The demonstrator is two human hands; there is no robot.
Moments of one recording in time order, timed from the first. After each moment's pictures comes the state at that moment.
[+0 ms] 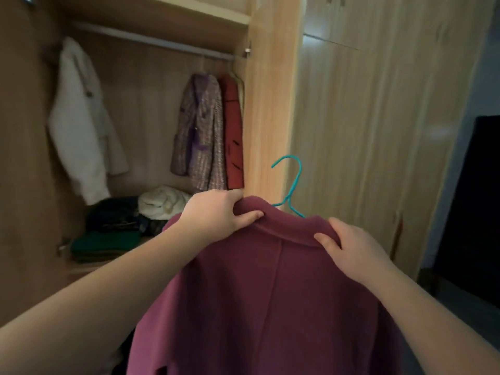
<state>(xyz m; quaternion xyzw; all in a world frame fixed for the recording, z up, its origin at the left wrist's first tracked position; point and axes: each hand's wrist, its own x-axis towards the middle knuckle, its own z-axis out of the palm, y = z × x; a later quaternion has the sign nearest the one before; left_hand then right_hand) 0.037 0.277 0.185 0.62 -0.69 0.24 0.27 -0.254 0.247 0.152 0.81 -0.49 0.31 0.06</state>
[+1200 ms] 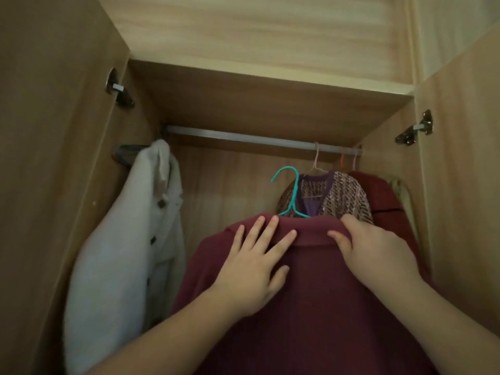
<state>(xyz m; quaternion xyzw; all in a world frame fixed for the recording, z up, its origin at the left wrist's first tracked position) 0.471 -0.123 0.306 0.58 -0.62 0.46 0.26 0.245 -0.196 0.361 0.73 -0.37 0.48 0.32</state>
